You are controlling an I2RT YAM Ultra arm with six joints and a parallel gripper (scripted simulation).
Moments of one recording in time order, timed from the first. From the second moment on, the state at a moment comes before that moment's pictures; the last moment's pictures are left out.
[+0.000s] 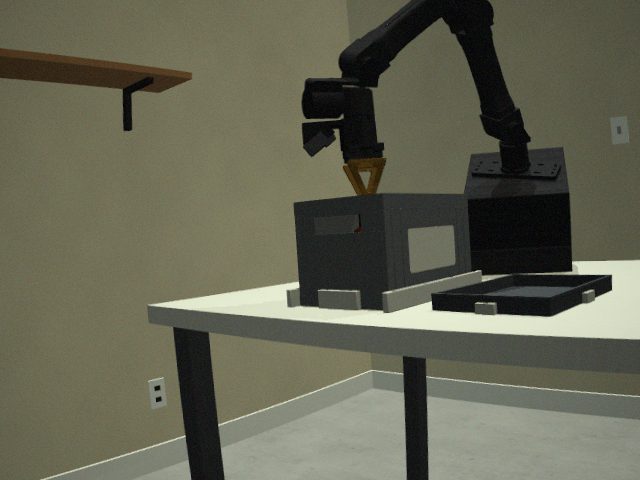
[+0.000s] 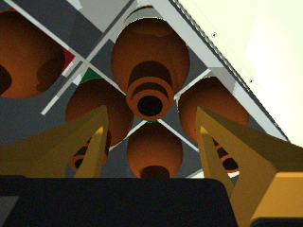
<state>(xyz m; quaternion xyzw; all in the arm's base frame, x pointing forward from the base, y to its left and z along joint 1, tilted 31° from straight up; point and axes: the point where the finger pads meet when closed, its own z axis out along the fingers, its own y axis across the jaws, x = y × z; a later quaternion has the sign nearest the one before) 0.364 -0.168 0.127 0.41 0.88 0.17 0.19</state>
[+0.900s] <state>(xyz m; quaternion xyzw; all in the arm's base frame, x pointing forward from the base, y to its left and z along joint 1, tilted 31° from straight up) 0.377 -0.166 0.113 0.40 0.88 0.17 0.20</state>
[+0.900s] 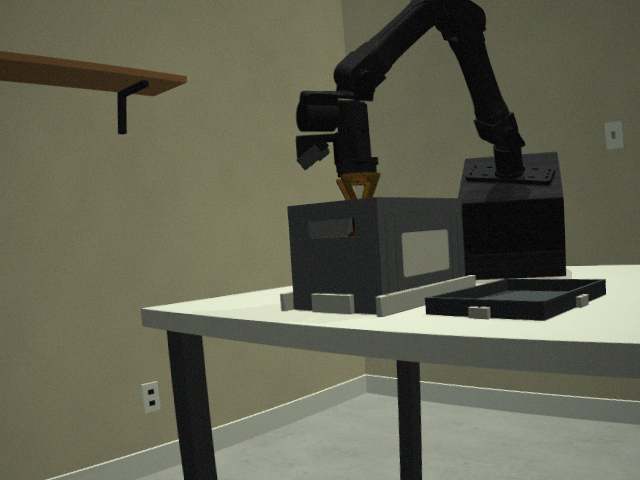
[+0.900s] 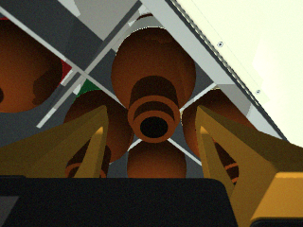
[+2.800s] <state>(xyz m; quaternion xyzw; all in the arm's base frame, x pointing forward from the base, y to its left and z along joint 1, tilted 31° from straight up) 0.380 -0.167 0.109 0.40 0.88 0.17 0.20</state>
